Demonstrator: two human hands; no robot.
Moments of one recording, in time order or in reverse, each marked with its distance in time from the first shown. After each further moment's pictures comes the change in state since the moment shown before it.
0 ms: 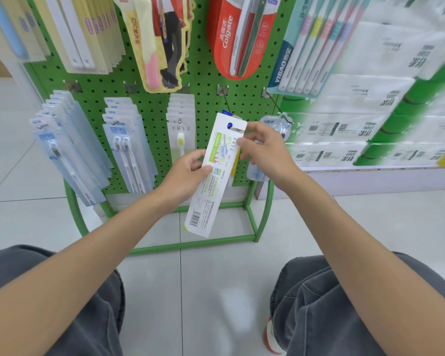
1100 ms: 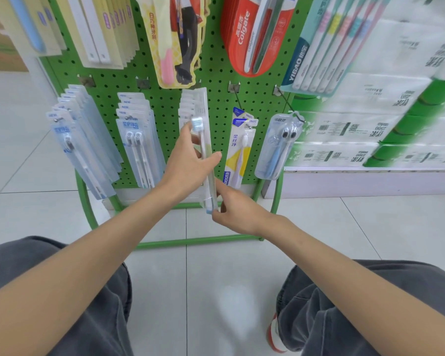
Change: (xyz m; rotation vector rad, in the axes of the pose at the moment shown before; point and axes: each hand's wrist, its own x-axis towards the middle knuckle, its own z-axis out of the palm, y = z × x) left_hand -0.001 0.012 -0.009 0.226 0.294 0.088; right_hand -0.050 0.048 0.066 -0.519 -0.520 -0.123
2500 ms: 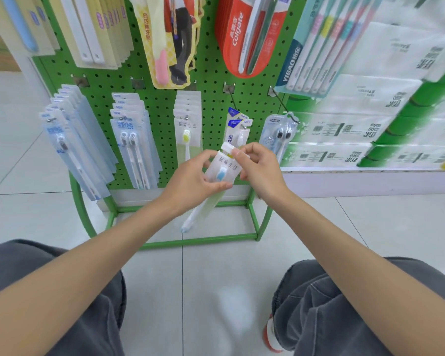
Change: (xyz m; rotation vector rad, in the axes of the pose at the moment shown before) left_hand -0.010 -0.023 0.015 0.099 -0.191 0.099; right_hand 0.010 0.004 -0.051 0.580 0.602 0.152
